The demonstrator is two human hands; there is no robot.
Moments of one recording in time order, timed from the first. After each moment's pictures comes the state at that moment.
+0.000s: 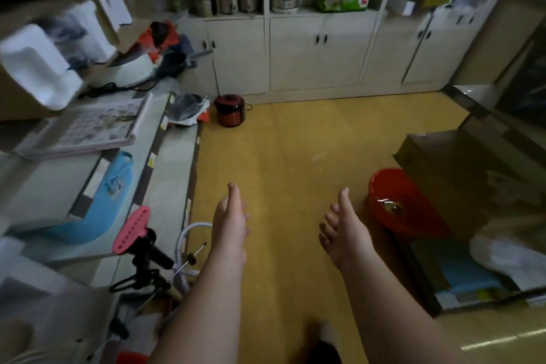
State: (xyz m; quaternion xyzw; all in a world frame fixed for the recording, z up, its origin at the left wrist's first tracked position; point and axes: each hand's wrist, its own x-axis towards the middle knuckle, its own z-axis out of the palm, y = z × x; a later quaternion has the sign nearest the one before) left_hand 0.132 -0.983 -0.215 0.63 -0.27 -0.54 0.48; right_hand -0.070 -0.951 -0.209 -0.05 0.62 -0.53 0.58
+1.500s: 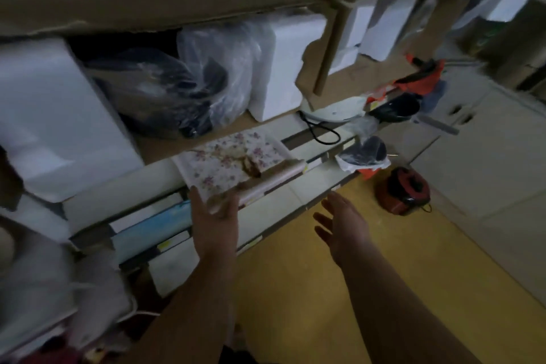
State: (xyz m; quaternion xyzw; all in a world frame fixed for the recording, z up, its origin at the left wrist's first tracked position) left_hand 0.396 -1.445 -0.295 0.74 0.11 -0.10 0.65; right_hand 0.280 -1.622 -0.228 -0.46 0.52 -0.16 0.70
